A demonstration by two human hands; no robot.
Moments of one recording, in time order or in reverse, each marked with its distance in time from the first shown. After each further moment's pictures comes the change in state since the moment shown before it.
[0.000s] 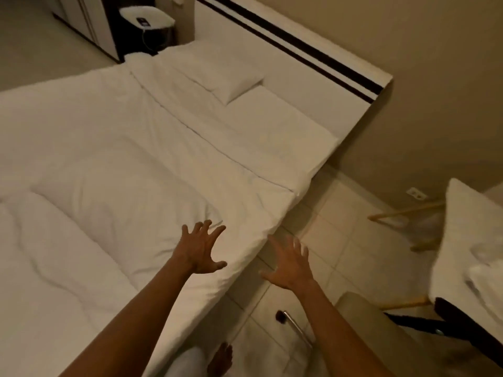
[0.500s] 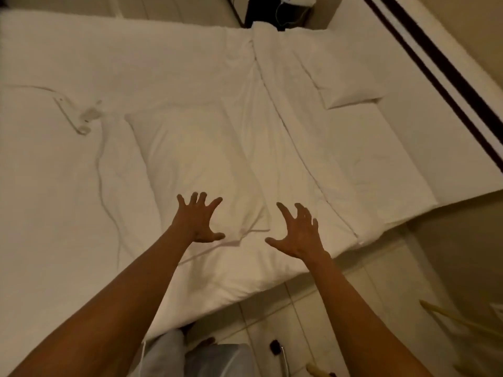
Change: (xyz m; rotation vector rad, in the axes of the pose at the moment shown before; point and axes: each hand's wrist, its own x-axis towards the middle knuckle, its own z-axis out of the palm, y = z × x) left_hand 0.019 -0.146 0.062 -0.184 -0.064 -0.507; right_hand 0.183 -0.131 -0.025 -0.197 -0.038 -0.410
